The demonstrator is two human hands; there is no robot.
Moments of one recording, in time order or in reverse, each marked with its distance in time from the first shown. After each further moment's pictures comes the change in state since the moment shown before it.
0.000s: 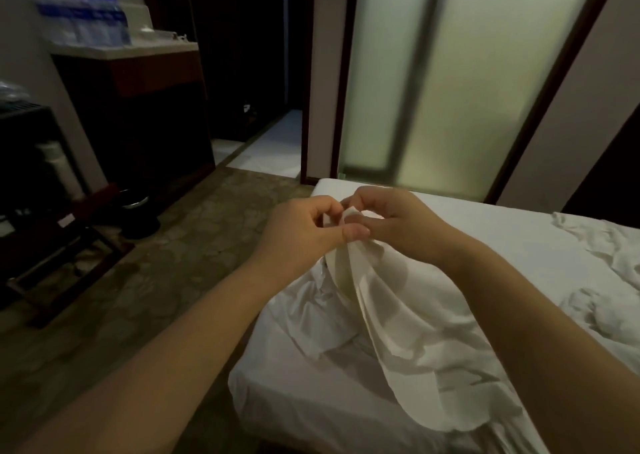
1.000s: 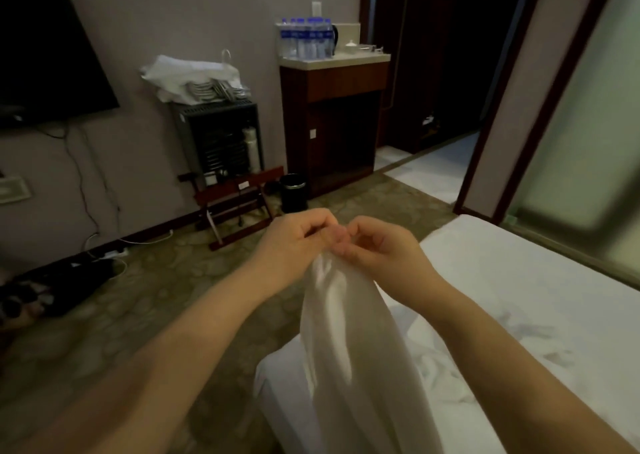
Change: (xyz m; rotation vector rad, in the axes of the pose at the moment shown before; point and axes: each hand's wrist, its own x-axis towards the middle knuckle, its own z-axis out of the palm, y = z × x) left_hand 0.079 0.000 0.071 0.266 0.433 -0.342; right_hand 0.092 0.124 -0.031 0.483 -0.365 -0.317
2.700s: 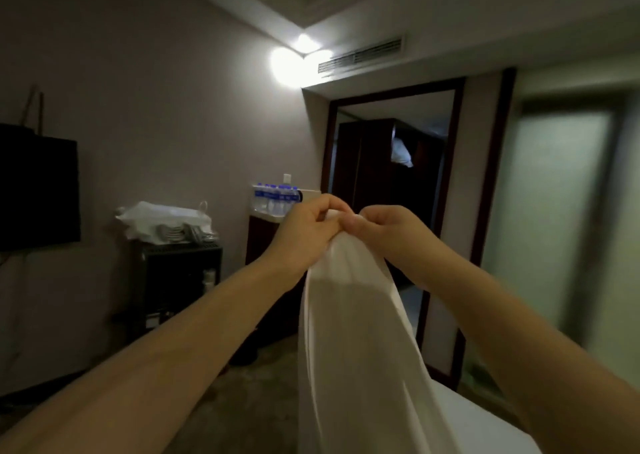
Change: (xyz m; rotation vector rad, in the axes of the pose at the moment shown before) left_hand 0.135 0.157 -0.061 -0.341 0.216 0.328; right_hand 0.098 -0.176 -0.128 -0.317 0.253 -0.167
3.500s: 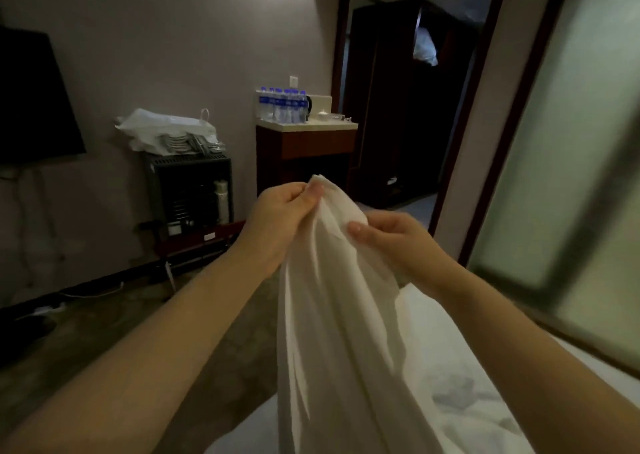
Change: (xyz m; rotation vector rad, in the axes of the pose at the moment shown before) left_hand -0.089 -0.078 0.005 -0.032 0.077 -0.354; right_hand -0.083 0.095 0.055 0.332 -0.272 0.270
